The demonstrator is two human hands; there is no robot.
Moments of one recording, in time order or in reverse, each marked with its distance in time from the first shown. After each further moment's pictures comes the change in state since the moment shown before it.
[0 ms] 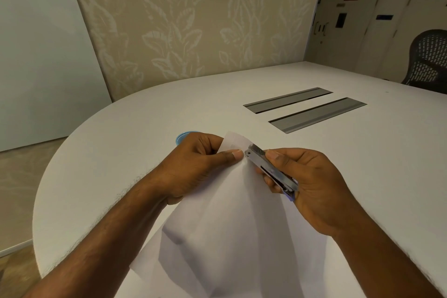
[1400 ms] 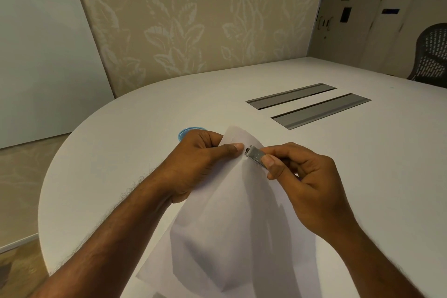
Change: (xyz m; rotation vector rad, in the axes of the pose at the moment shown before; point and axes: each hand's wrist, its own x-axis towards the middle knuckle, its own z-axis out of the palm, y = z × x) left_hand -0.001 -0.003 0.005 0.008 0.092 -0.065; right_hand -0.005 0.023 0.005 -0.479 0.163 -0.531
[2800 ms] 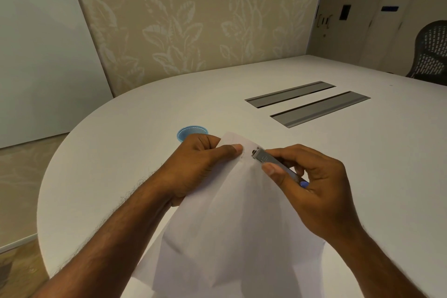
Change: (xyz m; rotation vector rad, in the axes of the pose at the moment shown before) left_hand -0.005 -0.002 0.004 0.015 0.021 -0.042; right_hand -0.006 0.005 -0.011 -0.172 0.041 -0.202
